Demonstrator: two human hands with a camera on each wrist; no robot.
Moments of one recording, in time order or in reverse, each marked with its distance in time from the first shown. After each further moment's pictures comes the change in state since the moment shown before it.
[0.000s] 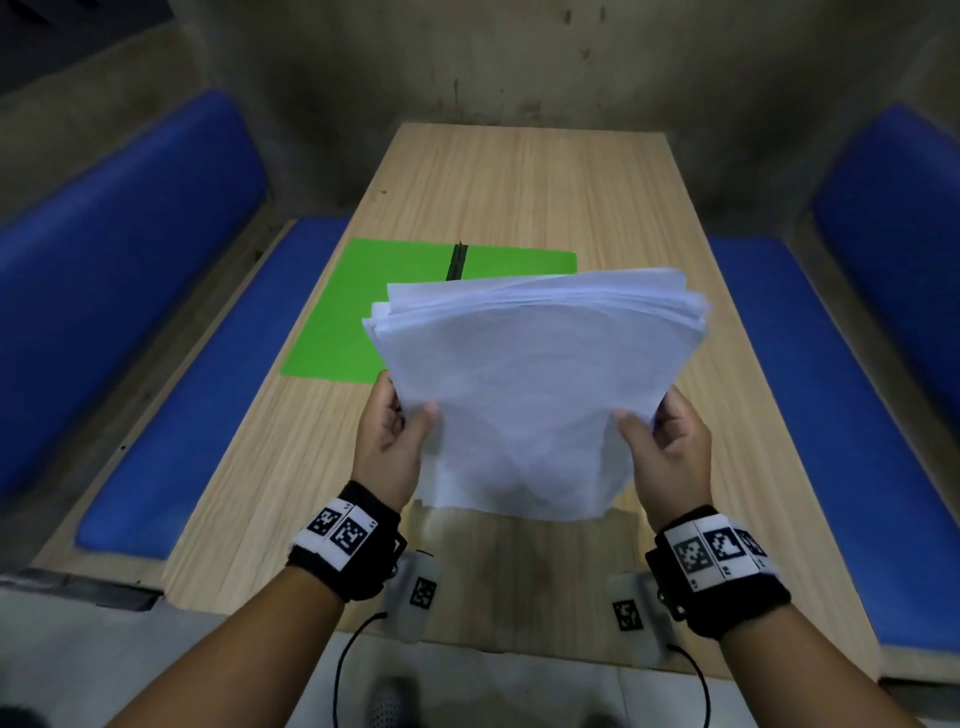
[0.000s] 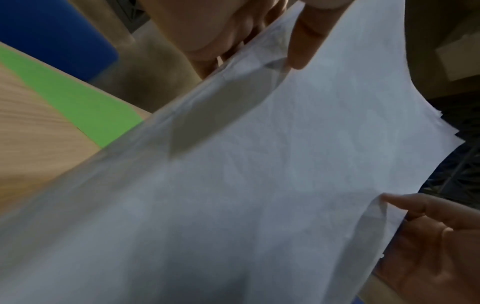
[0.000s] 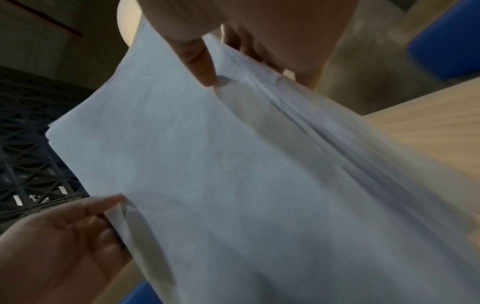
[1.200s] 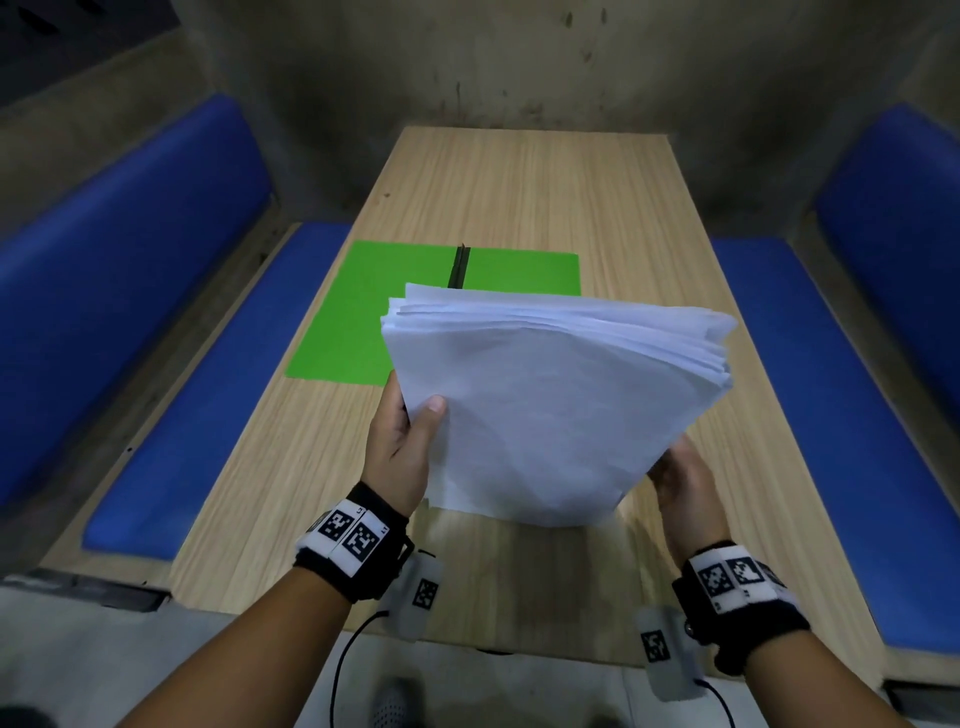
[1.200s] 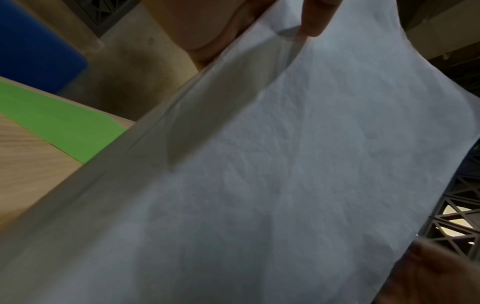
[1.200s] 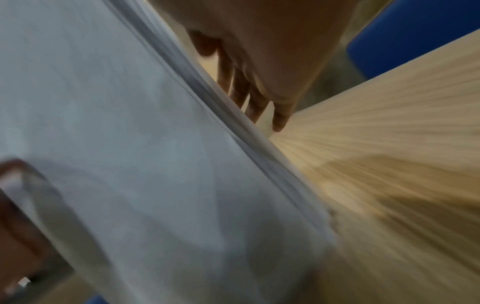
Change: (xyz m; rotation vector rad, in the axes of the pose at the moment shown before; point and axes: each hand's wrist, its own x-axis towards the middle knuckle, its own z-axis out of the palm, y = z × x) left_hand -0.007 0.010 0.006 0.060 -0.051 0.047; right_hand -0.013 0.032 -0.026 0.083 -0.003 0.249
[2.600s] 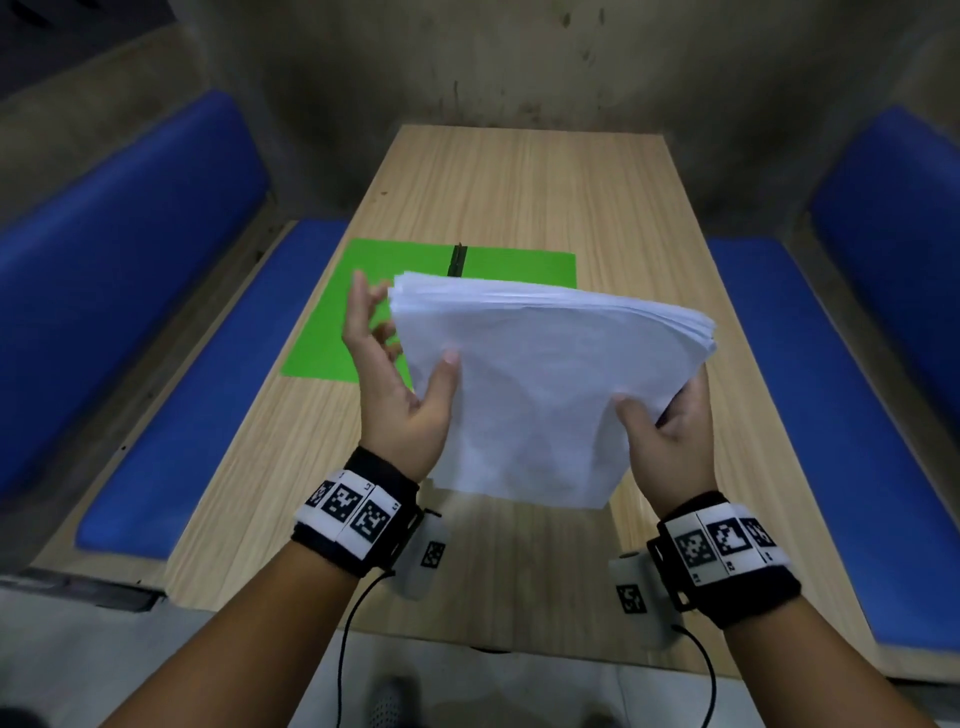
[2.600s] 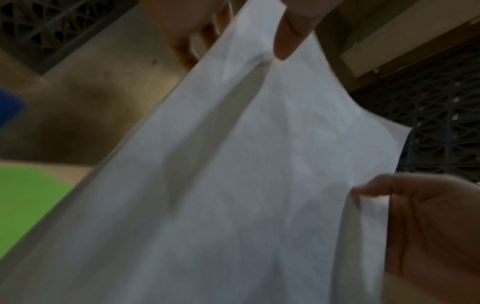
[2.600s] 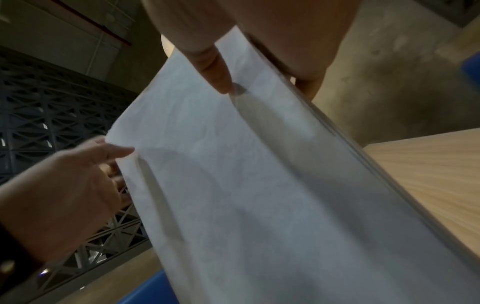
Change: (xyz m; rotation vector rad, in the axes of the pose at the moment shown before) left_hand 0.020 0.047 0.021 0.280 0.195 0.279; right_hand 0.002 -0.058 0.038 -0.160 0.026 -0.281
